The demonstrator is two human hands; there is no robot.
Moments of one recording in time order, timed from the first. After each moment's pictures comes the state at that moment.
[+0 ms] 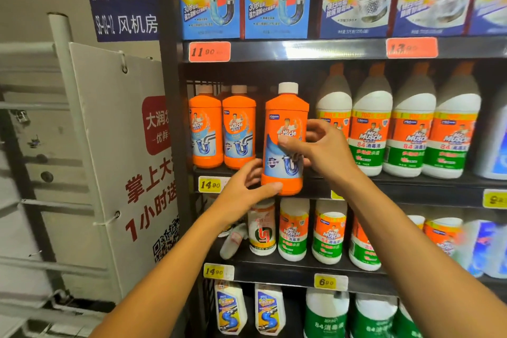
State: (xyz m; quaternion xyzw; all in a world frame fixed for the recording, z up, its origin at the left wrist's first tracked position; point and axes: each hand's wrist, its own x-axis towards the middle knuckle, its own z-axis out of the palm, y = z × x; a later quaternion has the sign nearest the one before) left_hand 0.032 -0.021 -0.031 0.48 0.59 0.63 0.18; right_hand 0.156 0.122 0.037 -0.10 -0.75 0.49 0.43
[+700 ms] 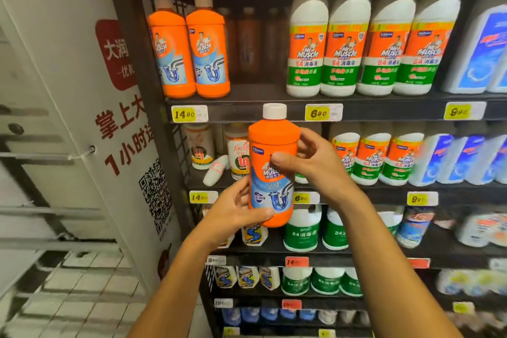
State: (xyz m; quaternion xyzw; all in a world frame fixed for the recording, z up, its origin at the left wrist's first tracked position) left_hand 0.121 -0.072 -0.152 0.45 0.57 0.60 0.34; right_hand 0.251 0.074 -0.083 -0.08 -0.72 0.60 0.33
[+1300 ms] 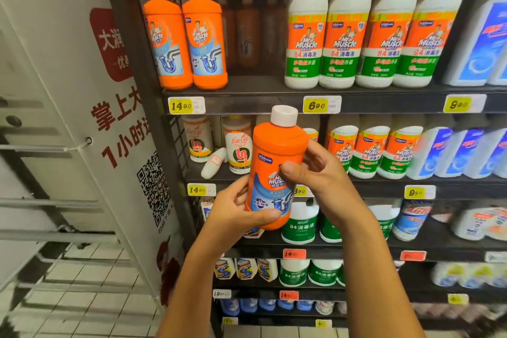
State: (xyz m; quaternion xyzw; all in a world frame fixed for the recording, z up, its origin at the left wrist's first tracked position) left_hand 0.144 -0.076 -0.161 0.43 0.55 0.65 0.30; right_hand 0.274 0.058 -0.105 -0.03 -0.69 0.65 0.32
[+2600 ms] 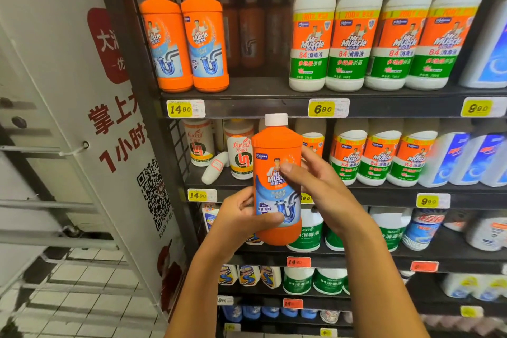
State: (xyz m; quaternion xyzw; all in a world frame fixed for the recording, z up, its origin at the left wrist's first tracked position) left_hand 0.137 -0.060 -0.165 0.40 0.55 0.64 0.35; right_hand 0.256 0.075 -0.117 -0.06 -0.68 0.68 0.28
